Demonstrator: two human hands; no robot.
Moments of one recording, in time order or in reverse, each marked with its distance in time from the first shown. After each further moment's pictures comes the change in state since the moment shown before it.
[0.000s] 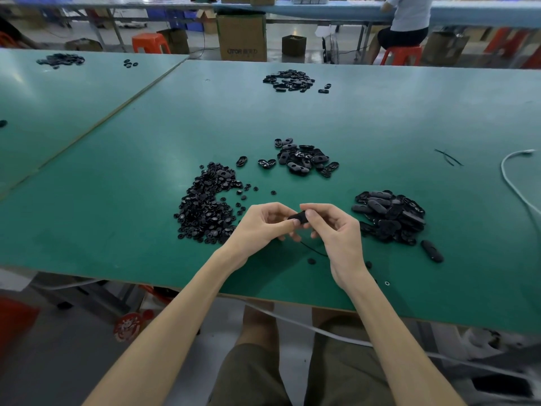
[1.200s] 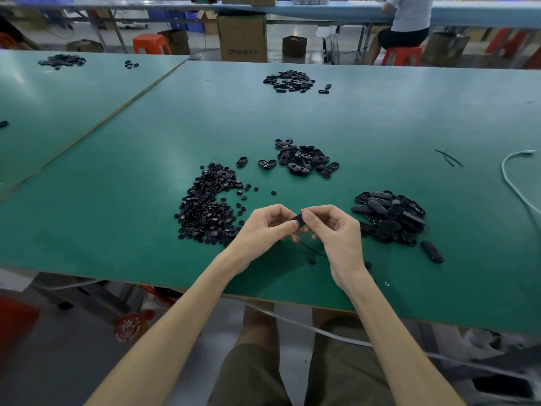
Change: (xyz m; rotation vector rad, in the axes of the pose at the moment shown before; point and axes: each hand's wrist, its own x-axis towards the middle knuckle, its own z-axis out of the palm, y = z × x) left_hand -0.004 -0.002 0.004 0.059 0.019 -0.002; right_hand 0.000 0.003 -0.001 0.016 0.010 0.018
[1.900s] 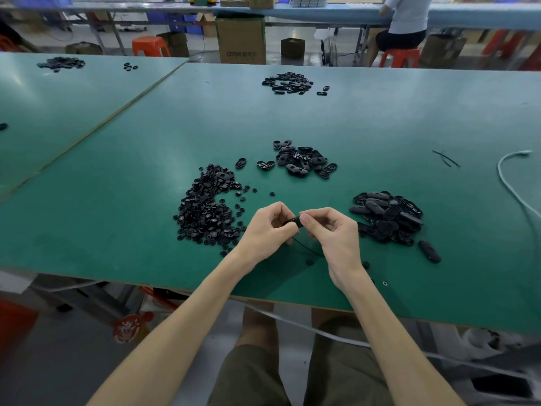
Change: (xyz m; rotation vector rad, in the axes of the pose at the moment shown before) left_hand 0.000 0.012 0.012 0.144 0.130 -0.034; right_hand 0.002 0.002 0.001 -0.040 0.025 0.027
